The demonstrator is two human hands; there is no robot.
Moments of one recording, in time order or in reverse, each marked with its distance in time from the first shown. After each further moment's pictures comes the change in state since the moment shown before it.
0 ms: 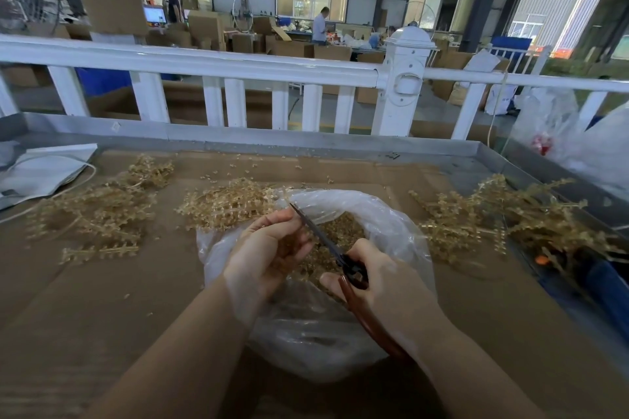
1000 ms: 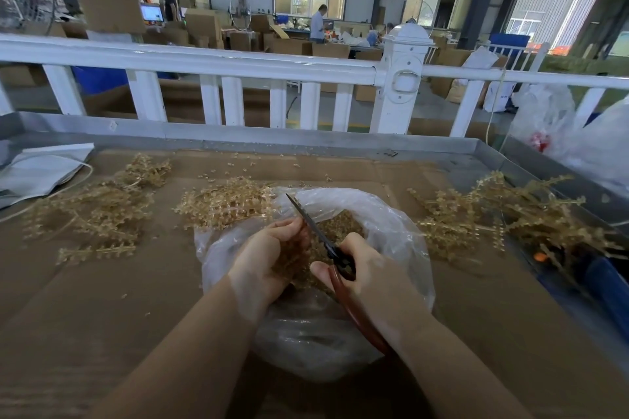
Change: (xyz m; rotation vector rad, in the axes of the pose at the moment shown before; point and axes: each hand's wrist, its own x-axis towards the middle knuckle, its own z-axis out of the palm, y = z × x) left_hand 0.001 -0.006 0.006 0.026 -0.005 -0.117; right_hand 0.009 0.001 0.014 0.107 0.027 -0.011
